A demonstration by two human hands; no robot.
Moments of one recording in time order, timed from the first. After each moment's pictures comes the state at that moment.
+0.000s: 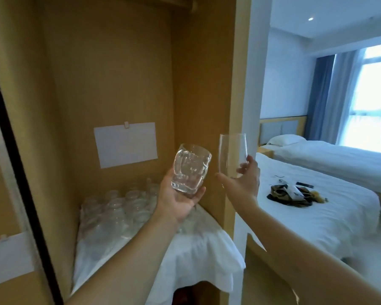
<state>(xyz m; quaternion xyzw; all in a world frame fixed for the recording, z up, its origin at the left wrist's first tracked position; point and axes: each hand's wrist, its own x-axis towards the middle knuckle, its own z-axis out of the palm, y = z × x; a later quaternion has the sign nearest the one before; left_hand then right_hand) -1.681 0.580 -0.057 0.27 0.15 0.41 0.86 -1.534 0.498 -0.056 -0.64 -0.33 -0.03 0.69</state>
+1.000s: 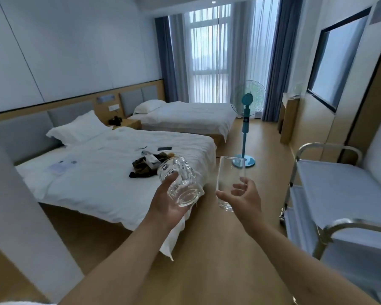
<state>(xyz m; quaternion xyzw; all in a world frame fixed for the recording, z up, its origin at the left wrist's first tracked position) -1.195 0.334 -0.149 0.34 0.09 -0.02 0.93 -1.126 0.131 -0.188 -0.73 -0.05 -0.06 0.67</state>
